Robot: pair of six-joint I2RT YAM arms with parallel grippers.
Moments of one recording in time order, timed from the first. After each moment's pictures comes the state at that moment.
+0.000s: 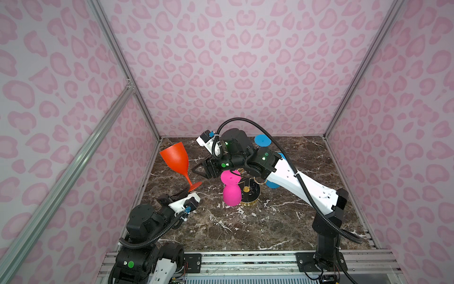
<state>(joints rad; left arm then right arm) -0.20 0.32 0.80 -0.67 0.25 0.93 1.01 1.92 2.14 -0.69 -0.36 0.31</state>
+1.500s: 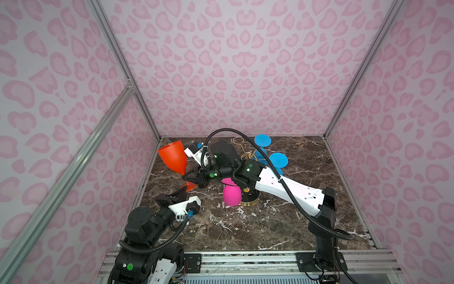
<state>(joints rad) -0.21 0.30 0.79 -0.65 0.19 1.10 1.07 1.96 1.98 -0.38 -0.43 0.39</state>
